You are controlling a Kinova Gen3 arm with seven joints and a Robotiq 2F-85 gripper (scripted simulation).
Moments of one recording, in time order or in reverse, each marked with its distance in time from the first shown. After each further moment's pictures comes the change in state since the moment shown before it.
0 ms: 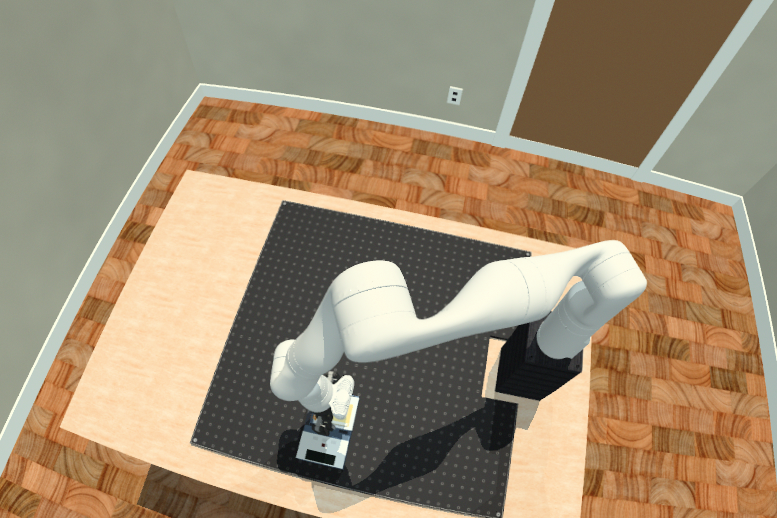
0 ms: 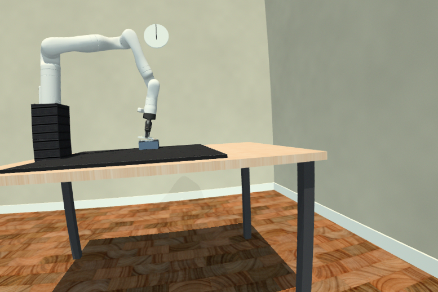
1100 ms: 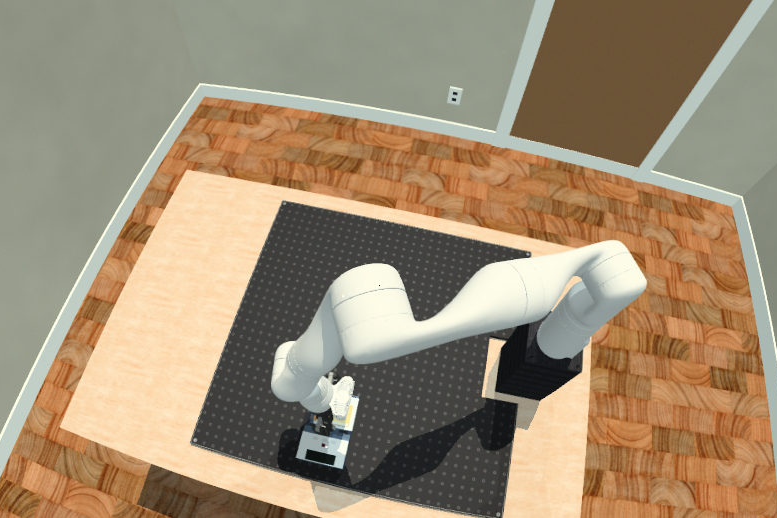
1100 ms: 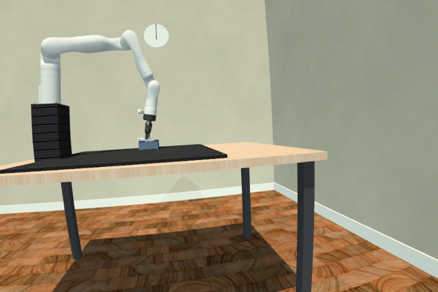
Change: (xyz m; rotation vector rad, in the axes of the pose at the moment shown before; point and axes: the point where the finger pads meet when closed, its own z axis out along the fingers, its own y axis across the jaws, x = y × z) arm -0.001 0.000 0.008 0.000 0.000 0.000
